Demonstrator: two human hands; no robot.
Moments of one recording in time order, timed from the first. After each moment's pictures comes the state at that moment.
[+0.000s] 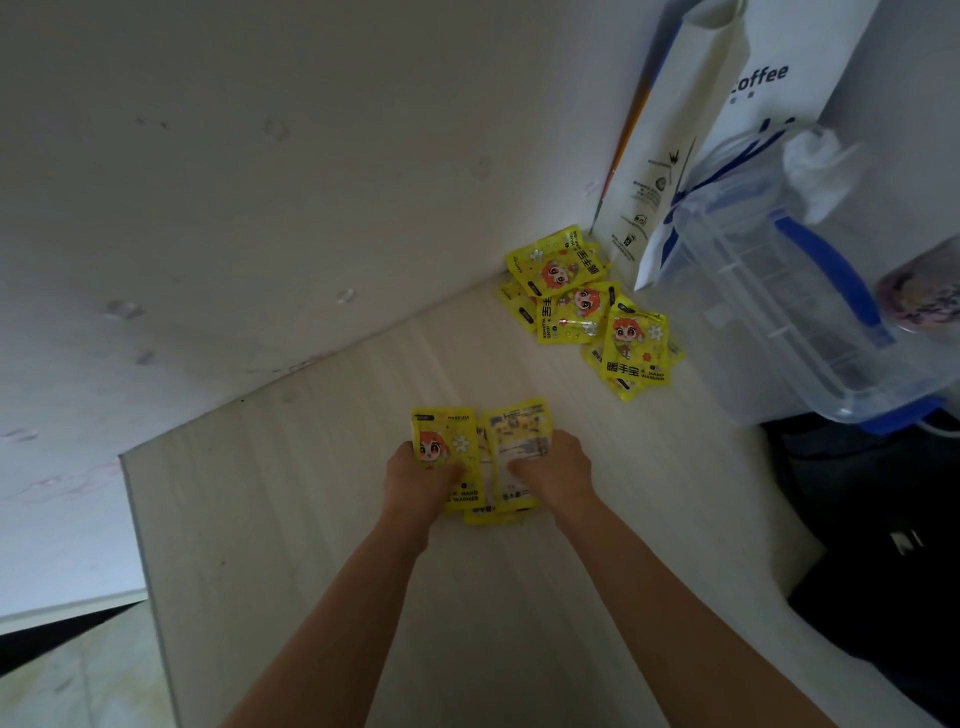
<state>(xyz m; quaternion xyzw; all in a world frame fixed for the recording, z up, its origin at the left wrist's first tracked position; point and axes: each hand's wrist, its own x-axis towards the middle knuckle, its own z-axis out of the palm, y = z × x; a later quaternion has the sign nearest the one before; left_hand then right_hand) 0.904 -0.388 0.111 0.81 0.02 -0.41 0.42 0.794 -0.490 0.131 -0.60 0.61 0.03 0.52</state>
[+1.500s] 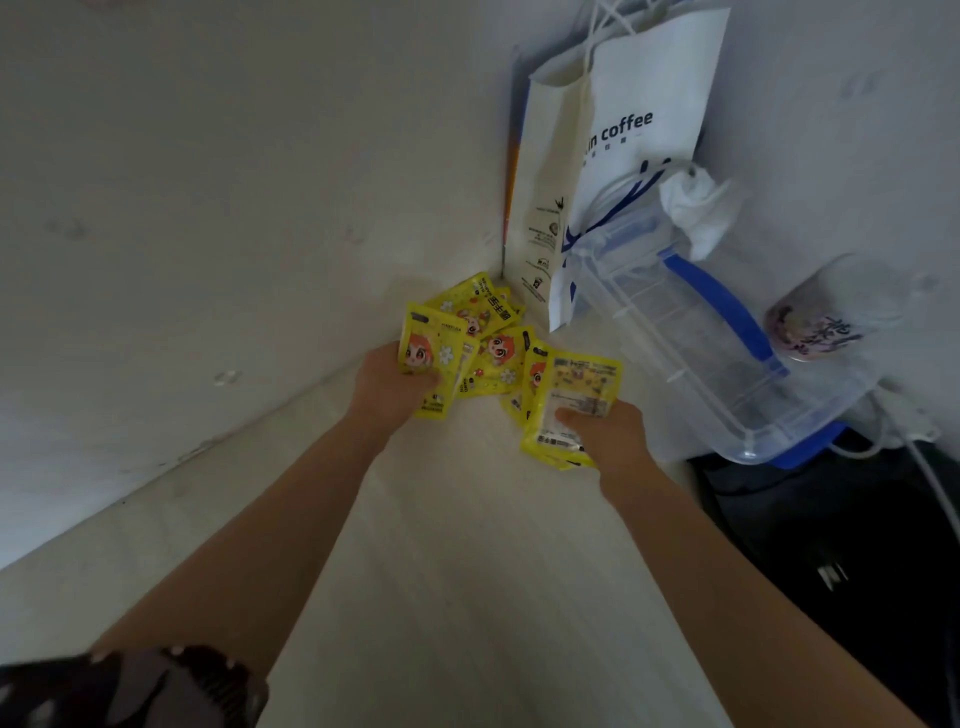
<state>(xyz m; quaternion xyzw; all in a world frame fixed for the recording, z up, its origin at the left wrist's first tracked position) 0.949 -0.554 0.146 0.80 -0.23 -0.37 0.41 0.734 -0.630 0.139 -0.45 0.66 -0.21 0.57</state>
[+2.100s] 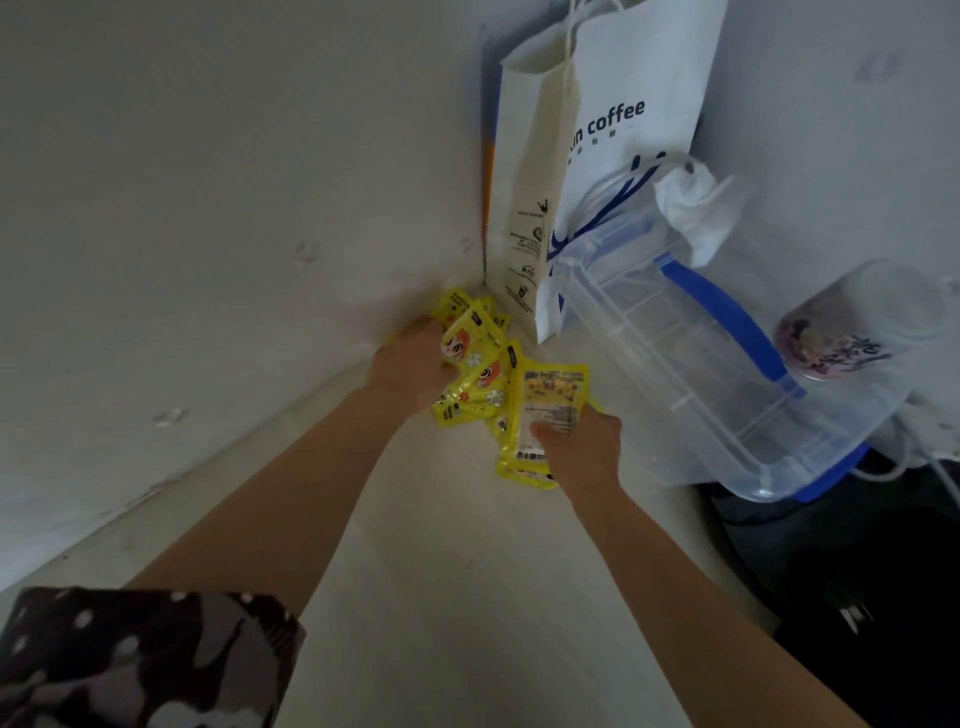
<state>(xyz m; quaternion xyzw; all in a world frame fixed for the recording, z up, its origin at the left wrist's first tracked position) 0.957 -0.637 0.114 0.82 -0.51 -0.24 0.11 0.757 -0.645 0.097 -0.57 0.70 -0.11 0.41</state>
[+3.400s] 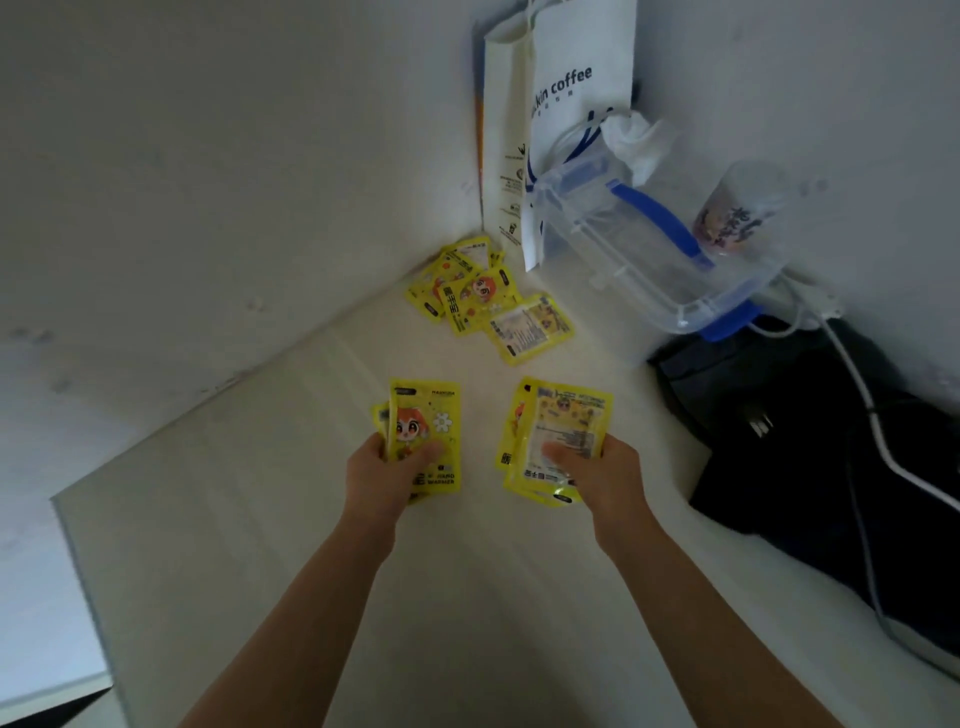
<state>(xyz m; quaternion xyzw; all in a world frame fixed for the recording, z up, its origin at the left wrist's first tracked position) 0.840 -0.376 0.152 0.74 -0.07 -0.44 0.51 0.648 -0.474 0.145 -0.42 0.62 -0.25 0.61</state>
